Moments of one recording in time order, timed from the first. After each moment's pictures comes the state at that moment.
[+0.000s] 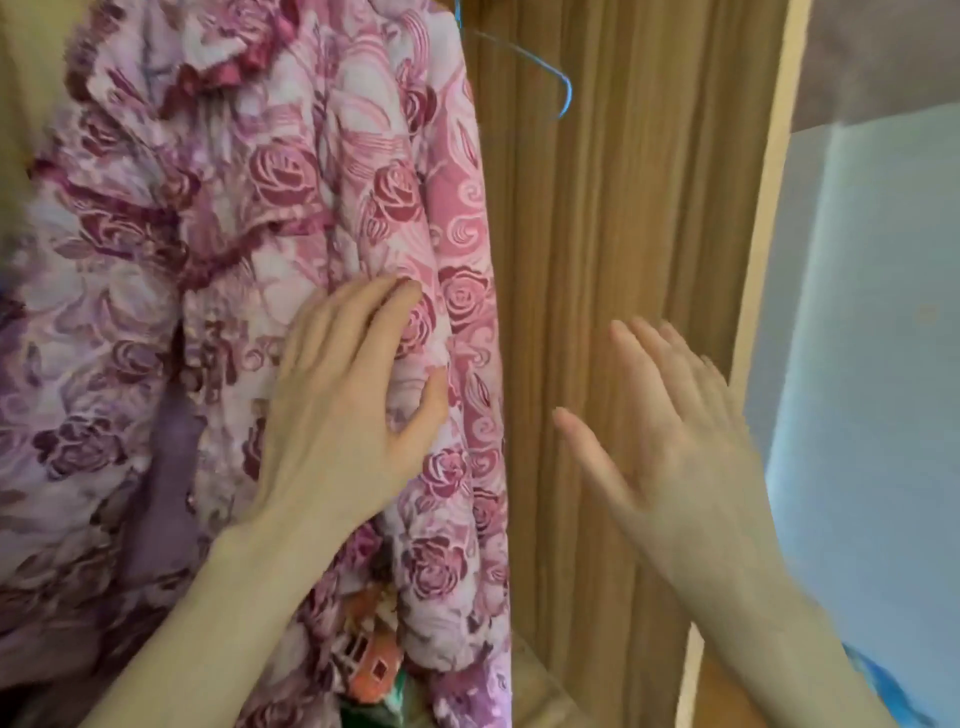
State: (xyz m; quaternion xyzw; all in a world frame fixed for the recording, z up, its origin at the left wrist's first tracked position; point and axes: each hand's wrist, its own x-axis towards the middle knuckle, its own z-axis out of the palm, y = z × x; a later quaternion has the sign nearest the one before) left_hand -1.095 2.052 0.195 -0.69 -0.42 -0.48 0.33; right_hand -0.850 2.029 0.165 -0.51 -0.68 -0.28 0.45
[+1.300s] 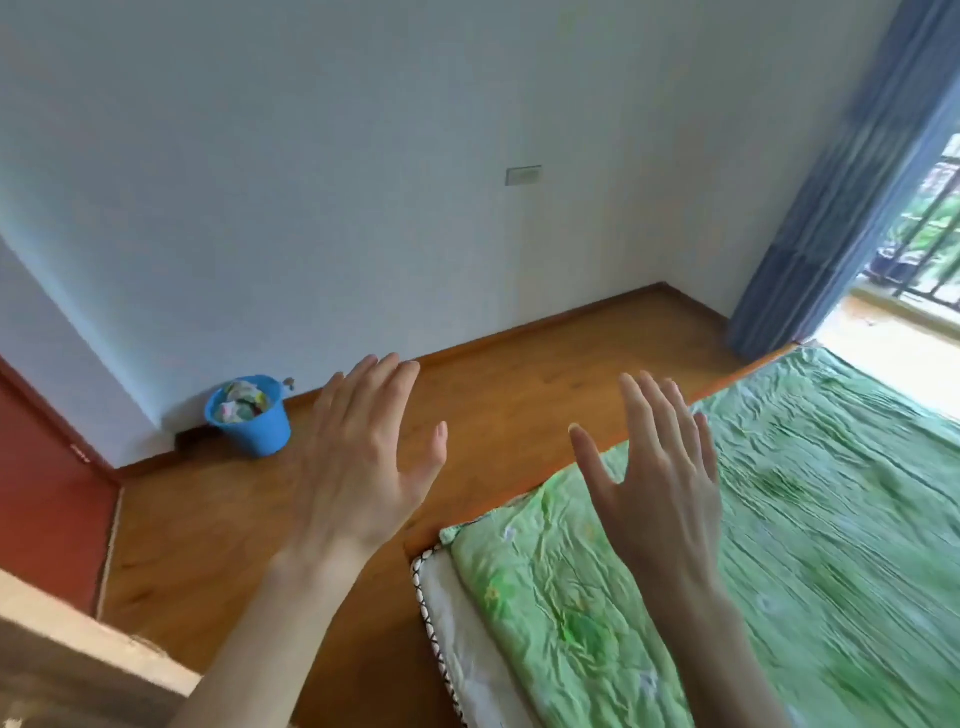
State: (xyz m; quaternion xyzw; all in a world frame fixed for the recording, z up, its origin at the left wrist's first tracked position) left_hand -0.702 1.899 -0.060 -0.94 0.07 -0.31 -0.13; right_hand -0.697 1.640 -0.075 -0.94 -0.02 -0.30 0.17
